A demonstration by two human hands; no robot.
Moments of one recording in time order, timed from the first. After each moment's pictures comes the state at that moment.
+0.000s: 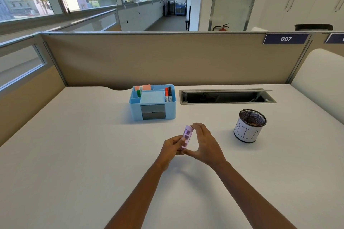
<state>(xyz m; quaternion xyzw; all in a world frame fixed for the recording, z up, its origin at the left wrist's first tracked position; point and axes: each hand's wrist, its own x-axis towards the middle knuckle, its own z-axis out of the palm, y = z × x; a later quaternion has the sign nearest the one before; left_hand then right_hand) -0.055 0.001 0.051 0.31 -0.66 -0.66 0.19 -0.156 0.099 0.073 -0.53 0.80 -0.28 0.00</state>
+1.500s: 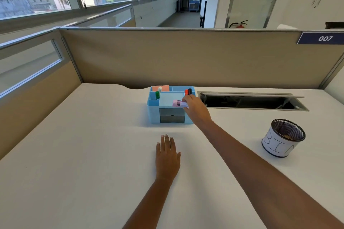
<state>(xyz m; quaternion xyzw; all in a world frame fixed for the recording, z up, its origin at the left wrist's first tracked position) -0.019 -0.049 0.022 0.43 -0.90 -0.02 0.07 -0.162 -0.064 0.132 -0.53 0.80 -0.26 0.00</state>
